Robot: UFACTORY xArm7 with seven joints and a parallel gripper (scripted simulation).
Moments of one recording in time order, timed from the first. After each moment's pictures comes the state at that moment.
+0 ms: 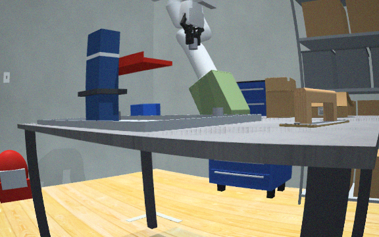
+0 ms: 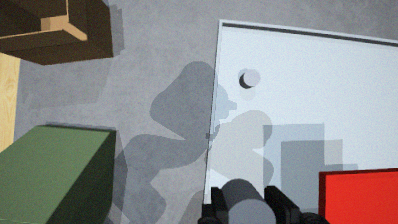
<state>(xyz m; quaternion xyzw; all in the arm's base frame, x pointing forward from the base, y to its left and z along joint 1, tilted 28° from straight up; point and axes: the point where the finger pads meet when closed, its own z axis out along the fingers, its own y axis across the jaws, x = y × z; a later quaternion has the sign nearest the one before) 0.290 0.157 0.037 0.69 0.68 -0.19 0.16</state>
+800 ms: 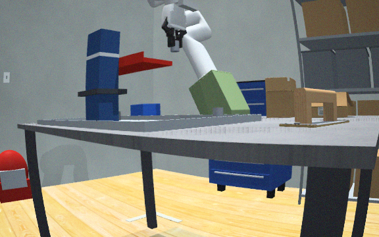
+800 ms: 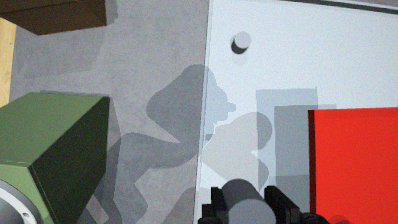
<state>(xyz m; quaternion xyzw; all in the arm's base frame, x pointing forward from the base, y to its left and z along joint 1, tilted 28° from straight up) 0.302 0.092 0.072 0.69 0.68 -0.19 0.16</state>
